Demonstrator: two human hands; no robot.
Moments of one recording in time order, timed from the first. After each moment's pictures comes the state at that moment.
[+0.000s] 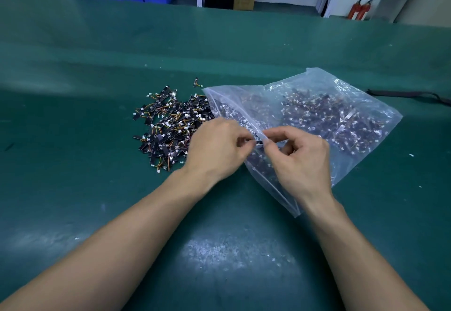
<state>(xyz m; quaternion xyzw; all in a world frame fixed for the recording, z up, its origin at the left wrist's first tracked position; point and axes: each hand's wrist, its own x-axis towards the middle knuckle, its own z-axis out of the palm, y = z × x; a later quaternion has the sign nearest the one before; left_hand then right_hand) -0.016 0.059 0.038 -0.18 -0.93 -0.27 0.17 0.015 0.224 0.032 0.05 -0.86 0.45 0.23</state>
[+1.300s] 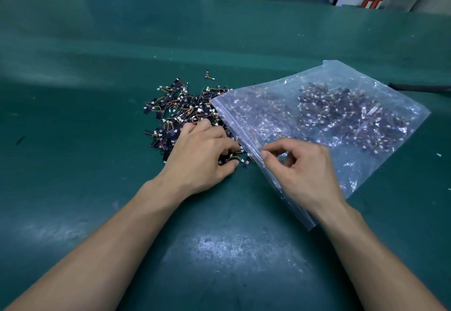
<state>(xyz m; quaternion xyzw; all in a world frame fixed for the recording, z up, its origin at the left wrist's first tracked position) -0.004 -0.002 0.018 -0.22 -0.96 -0.14 0.13 0.017 0.210 0.017 0.11 -0.90 0.40 0.15</state>
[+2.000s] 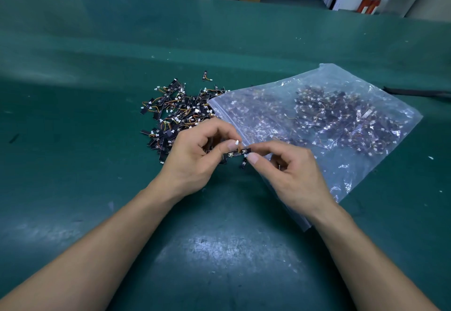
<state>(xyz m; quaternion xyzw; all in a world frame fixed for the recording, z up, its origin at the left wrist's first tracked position) 0.008 0.002 0.022 -0.23 -0.77 -0.57 0.14 0.020 0.203 0.018 0.15 -0.85 0.50 0.08</state>
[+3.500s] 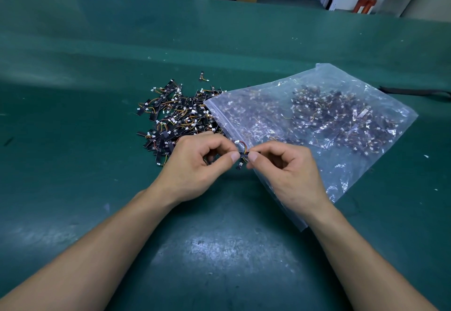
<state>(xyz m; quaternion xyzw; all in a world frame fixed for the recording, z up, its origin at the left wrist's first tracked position) 0.012 0.002 0.019 -0.24 -0.82 -0.52 0.11 0.023 0.198 0.021 0.13 -0.80 0.58 0.08</state>
